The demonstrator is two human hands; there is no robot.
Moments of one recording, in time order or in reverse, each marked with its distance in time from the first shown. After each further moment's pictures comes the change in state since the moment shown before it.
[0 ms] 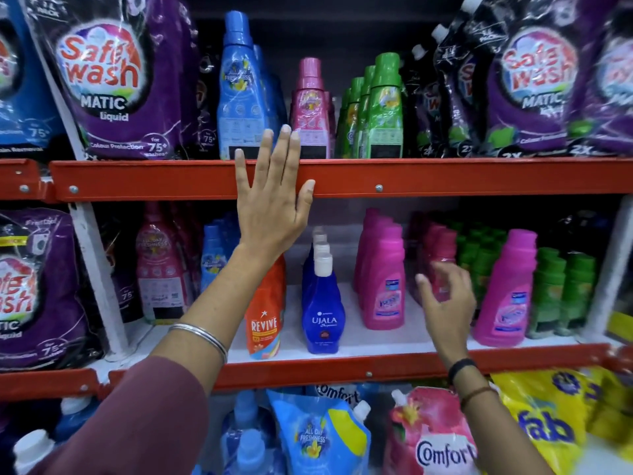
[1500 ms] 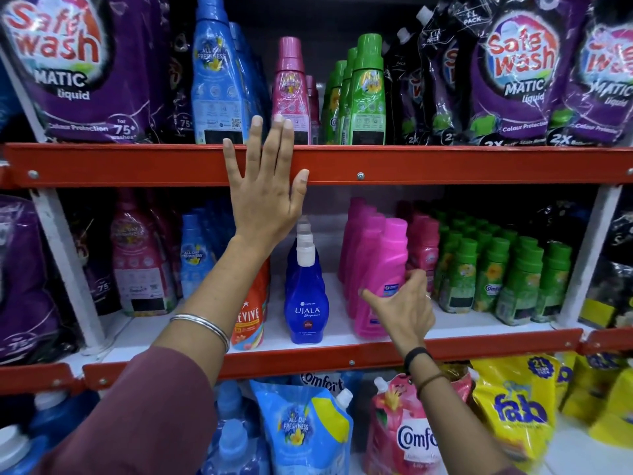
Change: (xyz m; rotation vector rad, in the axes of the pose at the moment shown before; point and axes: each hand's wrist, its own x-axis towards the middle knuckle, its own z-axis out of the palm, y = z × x) left_hand -0.001 0.016 0.021 -0.024 0.083 -0.003; right_hand -0.022 -0.007 0.025 -0.450 -0.153 0.310
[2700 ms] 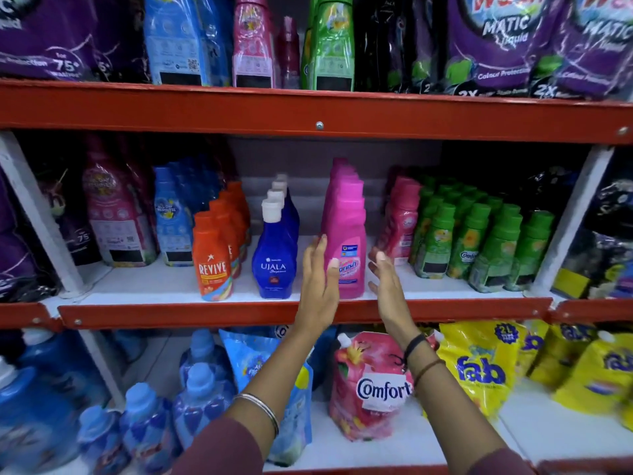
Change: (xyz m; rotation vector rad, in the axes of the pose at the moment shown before) left_hand -0.178 0.161 0.011 -0.947 -0.572 -0.712; right_hand -0.001 0.061 -0.016 0.777 -0.548 0.125
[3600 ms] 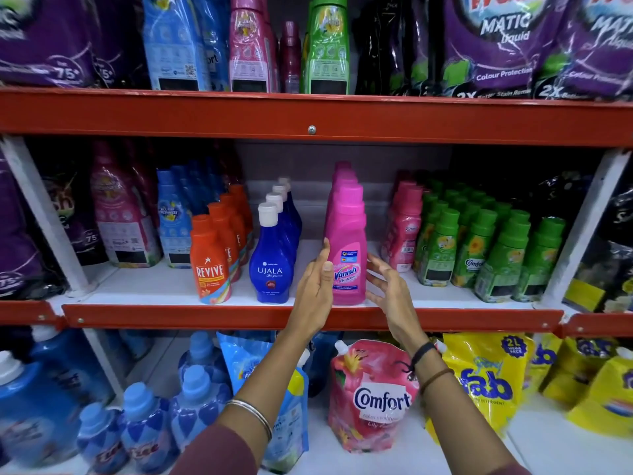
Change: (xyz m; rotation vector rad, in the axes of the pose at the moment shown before) left_hand 0.008 0.000 0.001 -0.073 -0.067 -0.088; right_hand 0.007 -0.003 -0.019 0.056 -0.125 0.025
